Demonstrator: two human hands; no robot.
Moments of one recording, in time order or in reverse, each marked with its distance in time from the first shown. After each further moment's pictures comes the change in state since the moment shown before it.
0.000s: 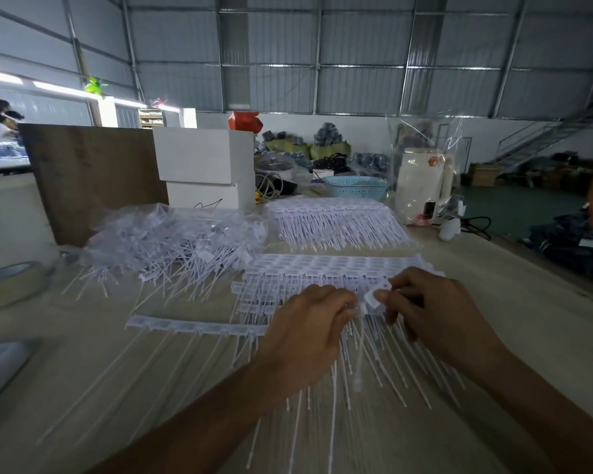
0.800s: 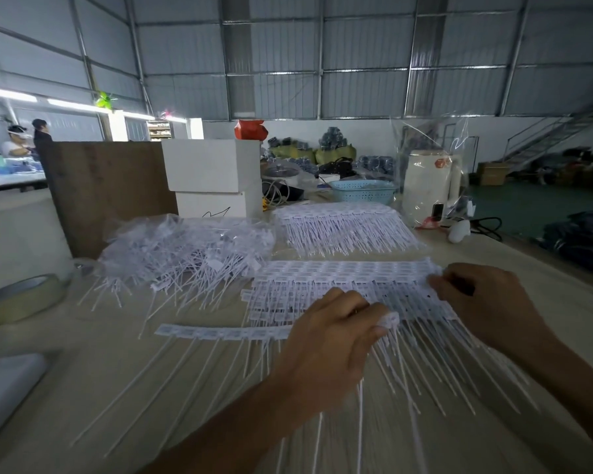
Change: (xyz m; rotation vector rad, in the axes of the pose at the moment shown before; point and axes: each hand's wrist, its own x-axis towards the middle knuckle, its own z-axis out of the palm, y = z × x) left_hand -0.003 0.011 0.004 0.029 0.101 0.199; right_hand 0.009 0.021 -0.035 -0.284 0.141 0.097
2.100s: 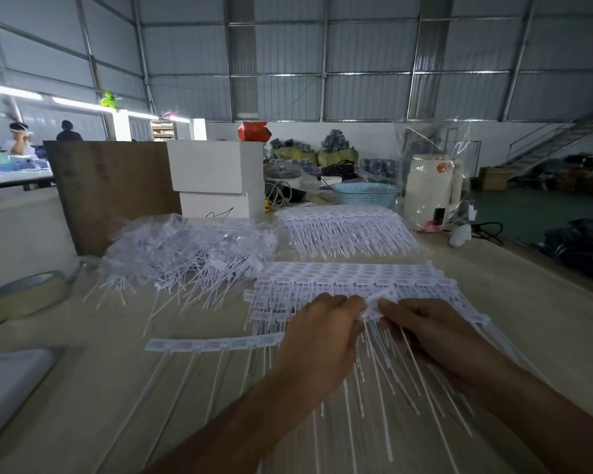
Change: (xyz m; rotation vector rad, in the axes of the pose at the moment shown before) left_hand 0.006 0.004 -0.009 0.078 -0.130 -0.270; right_hand -0.026 -0.045 0.028 0.774 -0.405 0.316
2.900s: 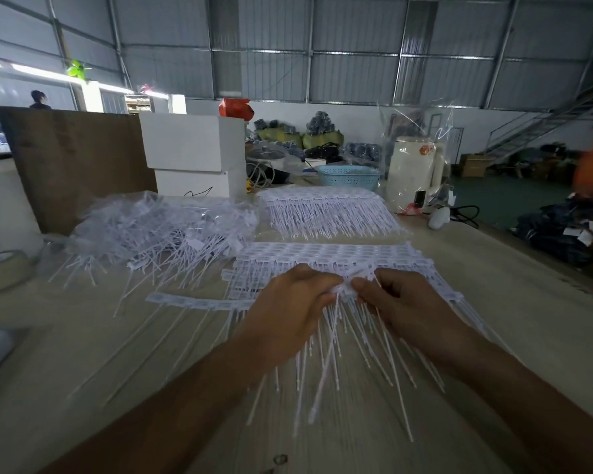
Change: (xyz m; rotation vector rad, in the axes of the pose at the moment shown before) left_hand 0.004 -0.025 -0.005 -0.108 -0.011 0.106; right_hand -0.002 0.000 0.002 -0.185 0.002 -0.281
